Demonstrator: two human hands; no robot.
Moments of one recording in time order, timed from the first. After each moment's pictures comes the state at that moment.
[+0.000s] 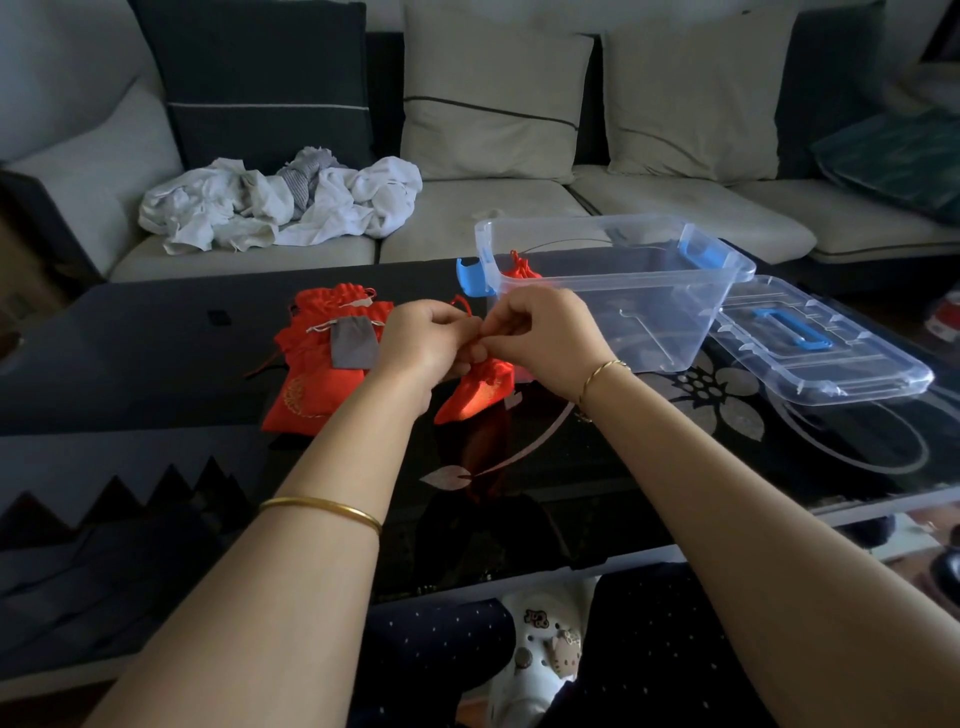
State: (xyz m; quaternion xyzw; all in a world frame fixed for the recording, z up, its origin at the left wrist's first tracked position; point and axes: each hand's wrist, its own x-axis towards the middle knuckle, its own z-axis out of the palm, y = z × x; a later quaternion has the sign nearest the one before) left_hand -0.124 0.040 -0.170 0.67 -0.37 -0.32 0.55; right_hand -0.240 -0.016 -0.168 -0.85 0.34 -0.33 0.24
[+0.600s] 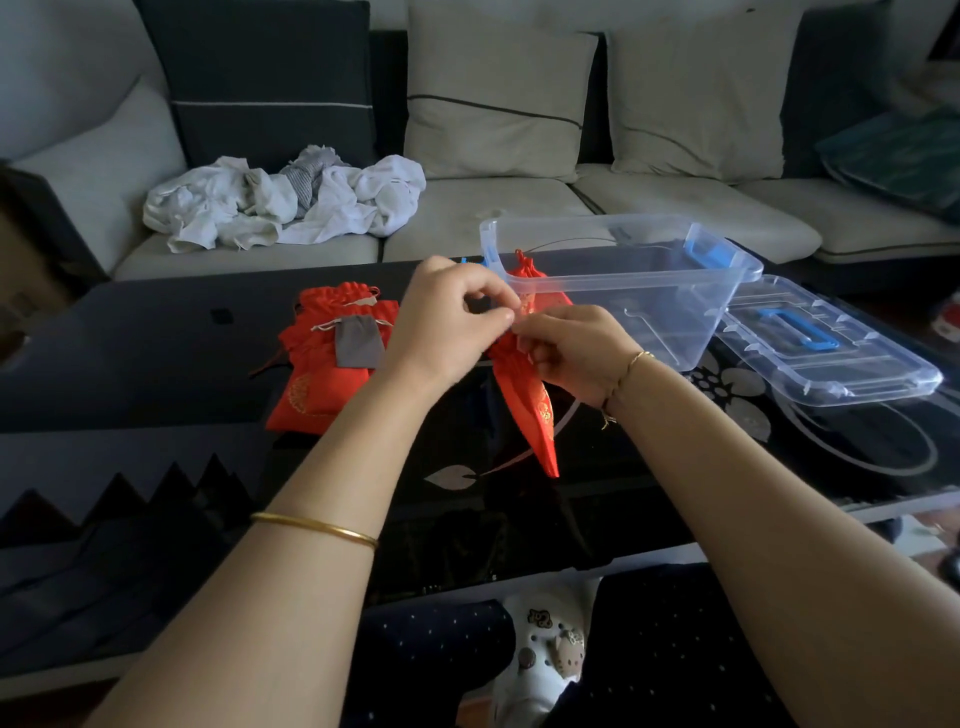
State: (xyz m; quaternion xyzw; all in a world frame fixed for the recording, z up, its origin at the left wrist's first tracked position) left_hand -0.133 0.050 -0.153 0.66 -0.58 -0.07 0.47; right_hand -0.249 -0.029 -0.175 -0.57 0.39 -0.32 0.65
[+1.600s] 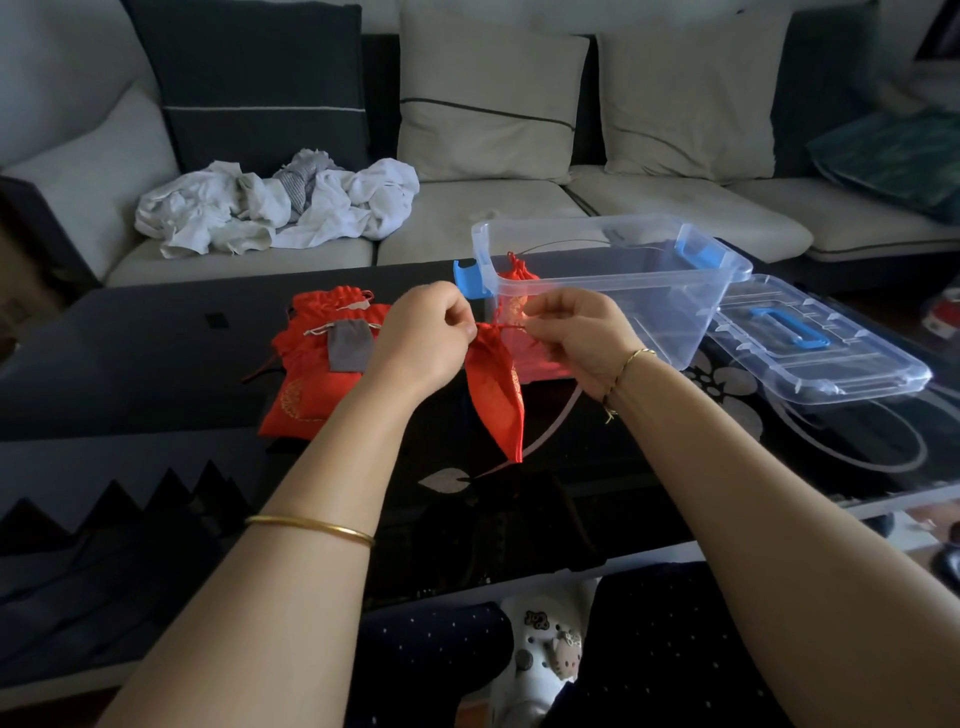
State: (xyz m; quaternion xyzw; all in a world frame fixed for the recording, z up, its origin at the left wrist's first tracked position) left_hand -0.123 0.048 -0.158 0.73 -0.56 -0.05 0.38; right_hand -0.258 -0.037 -0.175 -0.64 0.40 -0.39 0.53
